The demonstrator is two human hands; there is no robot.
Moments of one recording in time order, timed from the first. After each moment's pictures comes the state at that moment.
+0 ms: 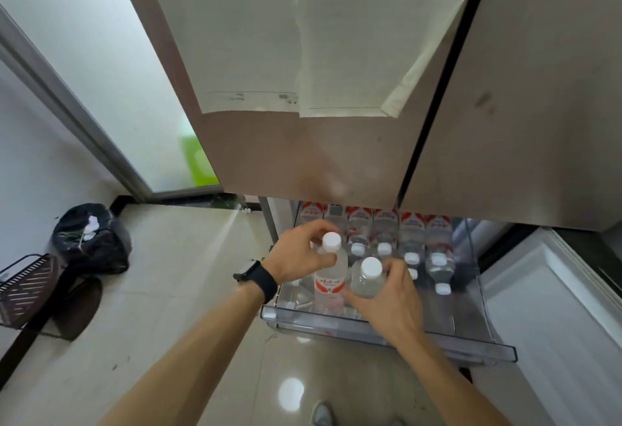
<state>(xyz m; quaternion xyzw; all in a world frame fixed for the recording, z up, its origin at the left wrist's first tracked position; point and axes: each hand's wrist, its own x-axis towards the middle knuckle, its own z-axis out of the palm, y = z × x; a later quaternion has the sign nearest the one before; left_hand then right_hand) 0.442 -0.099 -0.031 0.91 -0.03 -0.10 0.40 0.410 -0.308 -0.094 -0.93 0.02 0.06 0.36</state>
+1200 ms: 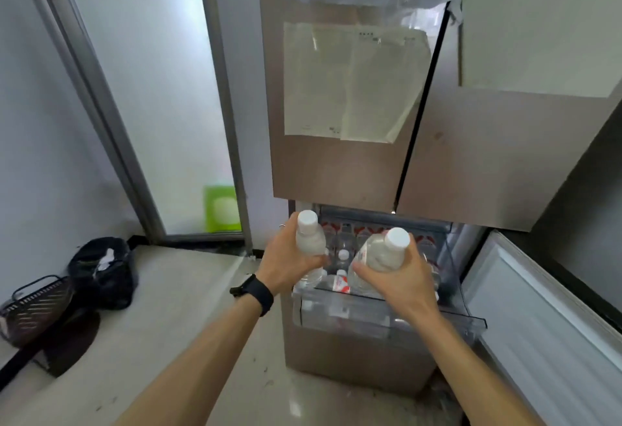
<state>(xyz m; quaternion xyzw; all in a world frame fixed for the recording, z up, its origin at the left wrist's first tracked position) 0.273 -0.076 0.040 0.87 0.00 0.16 0.47 0.277 -0.297 0.042 -0.85 -0.06 -0.08 0.52</state>
